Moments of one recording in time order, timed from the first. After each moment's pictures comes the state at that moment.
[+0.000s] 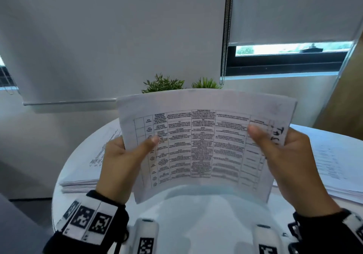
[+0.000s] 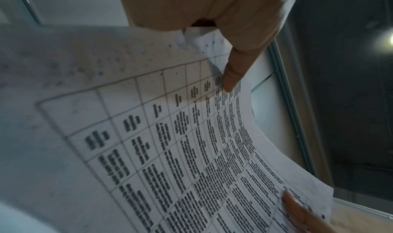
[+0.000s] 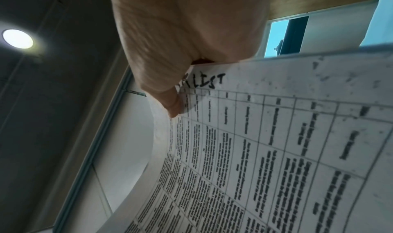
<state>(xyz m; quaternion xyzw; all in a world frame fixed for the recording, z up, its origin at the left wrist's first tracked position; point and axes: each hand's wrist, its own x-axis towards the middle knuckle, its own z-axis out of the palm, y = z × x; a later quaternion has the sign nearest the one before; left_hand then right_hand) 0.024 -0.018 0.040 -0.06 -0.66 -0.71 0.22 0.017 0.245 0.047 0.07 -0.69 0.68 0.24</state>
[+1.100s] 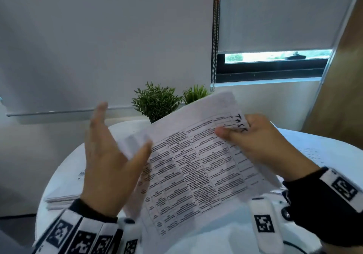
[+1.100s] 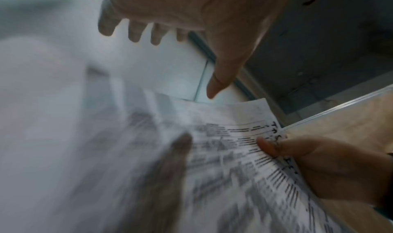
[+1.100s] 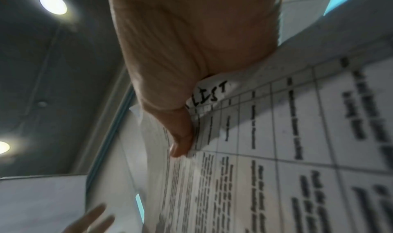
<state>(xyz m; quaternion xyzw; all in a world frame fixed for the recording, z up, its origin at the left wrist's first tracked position) 0.028 -0.014 0.061 -0.03 -0.83 -0.36 0.43 -0.008 0.241 0.092 0.13 -0.82 0.55 0.08</state>
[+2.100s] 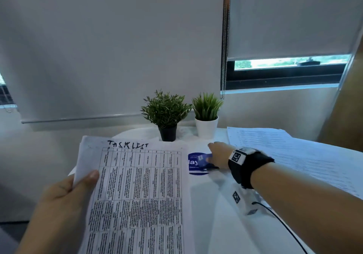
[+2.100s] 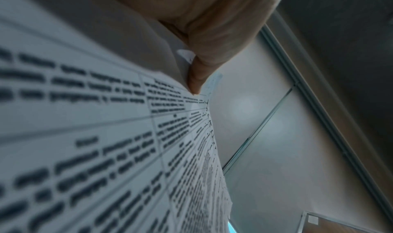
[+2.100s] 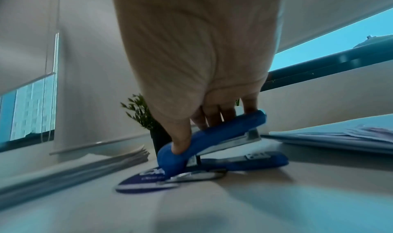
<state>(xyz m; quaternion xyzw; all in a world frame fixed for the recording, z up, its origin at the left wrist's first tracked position) 0.044 -0.082 0.030 0.15 -0.70 -0.64 0.27 -0.192 0.197 -0.004 0.12 -0.99 -0.01 -0.04</state>
